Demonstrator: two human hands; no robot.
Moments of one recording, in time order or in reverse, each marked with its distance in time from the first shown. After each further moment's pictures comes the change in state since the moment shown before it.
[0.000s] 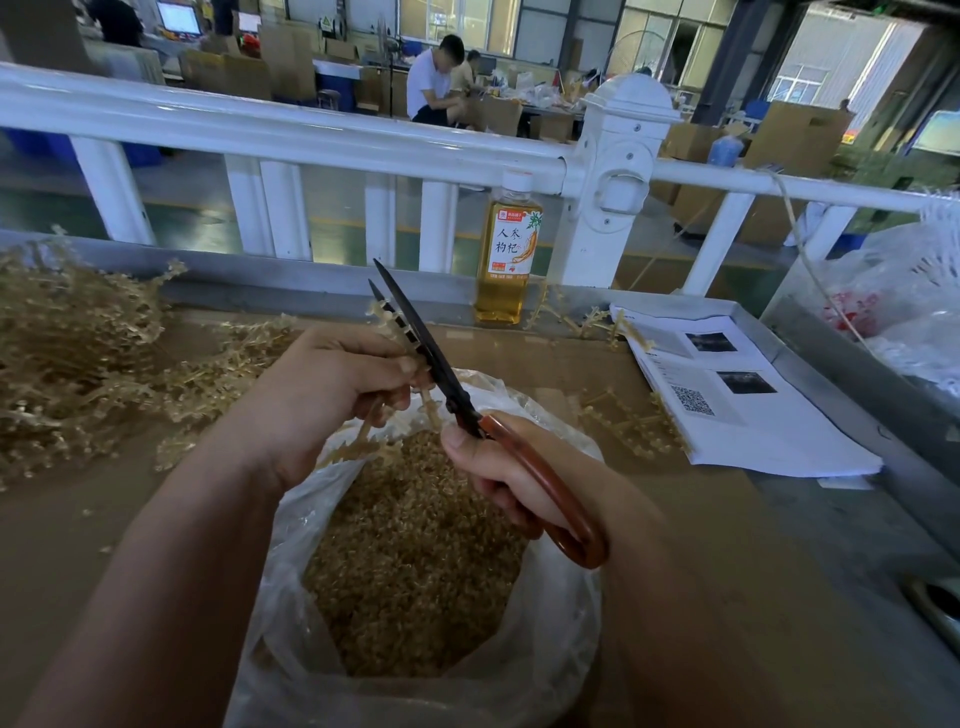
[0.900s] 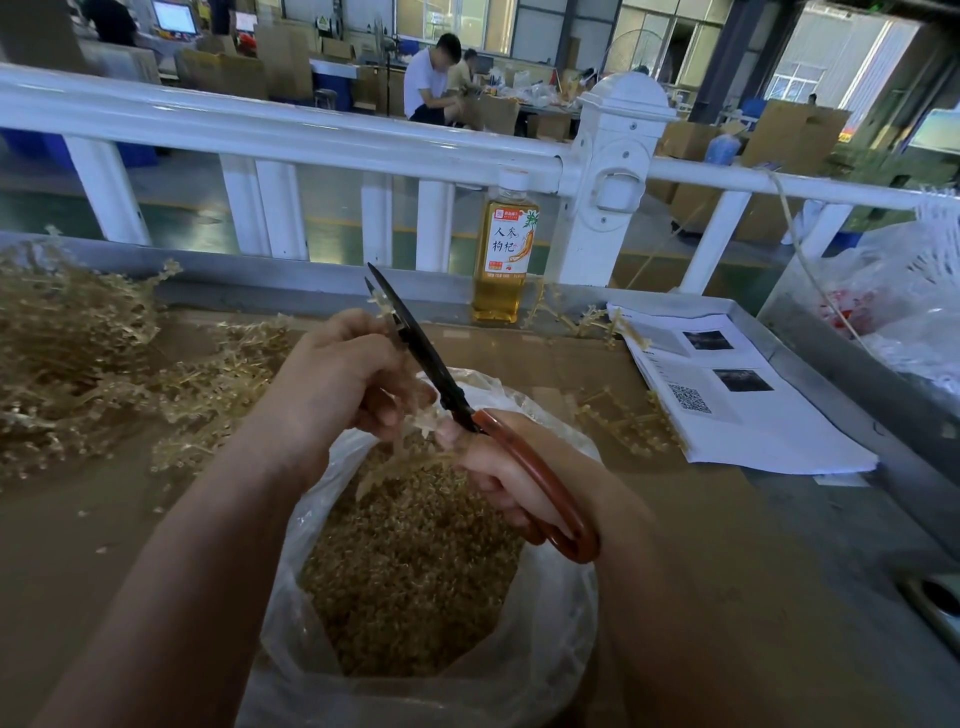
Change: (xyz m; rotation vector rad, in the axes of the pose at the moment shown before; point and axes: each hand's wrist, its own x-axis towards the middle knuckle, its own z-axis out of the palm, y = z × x) left_hand 0.002 -0.003 0.010 -0.029 0.160 -0.052; right_hand 0.005 -0.001 0.004 0.043 0.010 0.110
